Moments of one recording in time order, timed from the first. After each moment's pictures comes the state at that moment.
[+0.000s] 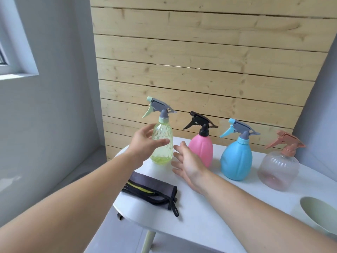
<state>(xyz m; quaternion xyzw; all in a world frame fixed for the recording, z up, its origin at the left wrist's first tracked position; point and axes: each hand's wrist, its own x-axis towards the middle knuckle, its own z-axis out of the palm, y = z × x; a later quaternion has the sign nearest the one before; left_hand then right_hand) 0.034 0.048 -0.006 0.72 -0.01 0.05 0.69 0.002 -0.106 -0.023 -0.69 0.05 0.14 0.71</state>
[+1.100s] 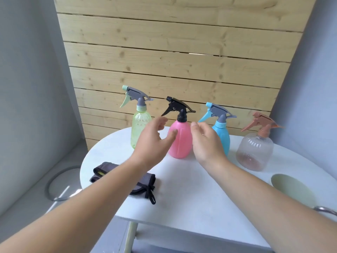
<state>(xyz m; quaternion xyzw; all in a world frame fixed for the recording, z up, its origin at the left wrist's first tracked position) 0.007 -0.035 -0.022 0.83 -0.11 0.16 0.52 -0.021 -0.186 0.003 -0.82 0.06 -0.16 0.54</state>
